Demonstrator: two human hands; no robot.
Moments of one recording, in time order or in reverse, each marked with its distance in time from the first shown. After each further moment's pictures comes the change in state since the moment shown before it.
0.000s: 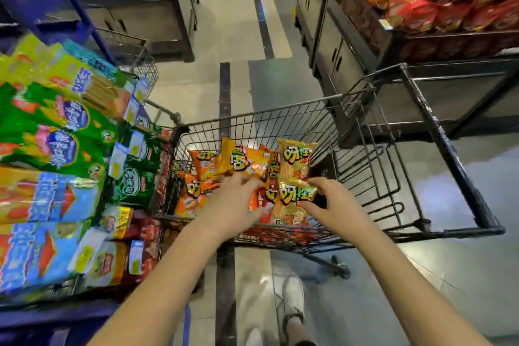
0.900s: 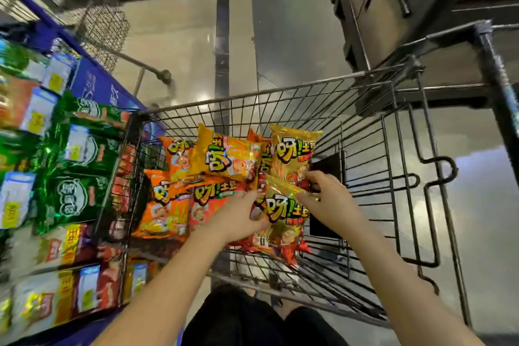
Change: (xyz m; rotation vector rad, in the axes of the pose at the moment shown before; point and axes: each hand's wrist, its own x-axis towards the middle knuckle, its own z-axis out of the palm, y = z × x) left_hand 0.210 -0.022 0.109 -0.184 -0.408 -0.196; right_hand 0.182 0.106 0.025 0.118 -0.180 0.136
